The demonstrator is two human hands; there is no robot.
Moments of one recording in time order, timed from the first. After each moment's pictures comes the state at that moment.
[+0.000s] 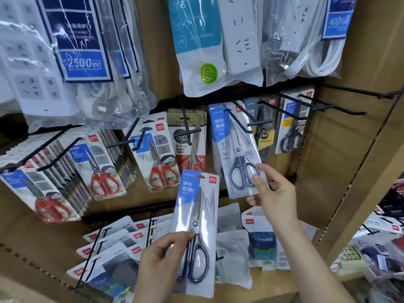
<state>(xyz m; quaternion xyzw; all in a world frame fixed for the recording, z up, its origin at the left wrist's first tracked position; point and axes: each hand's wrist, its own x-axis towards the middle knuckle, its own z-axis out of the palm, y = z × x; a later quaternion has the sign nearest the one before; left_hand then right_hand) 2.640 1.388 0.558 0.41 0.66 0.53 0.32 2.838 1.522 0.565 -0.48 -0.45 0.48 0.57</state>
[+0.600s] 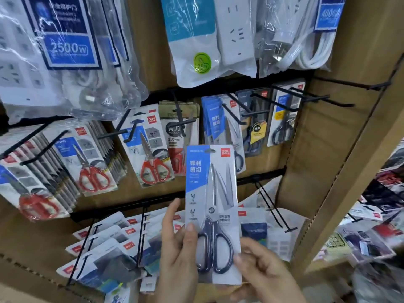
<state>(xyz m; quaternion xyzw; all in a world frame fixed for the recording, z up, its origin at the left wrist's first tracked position) 2.686 1.379 0.568 0.39 0.57 0.62 0.39 2.840 1.385 0.555 -0.41 -0.46 0.70 0.37</state>
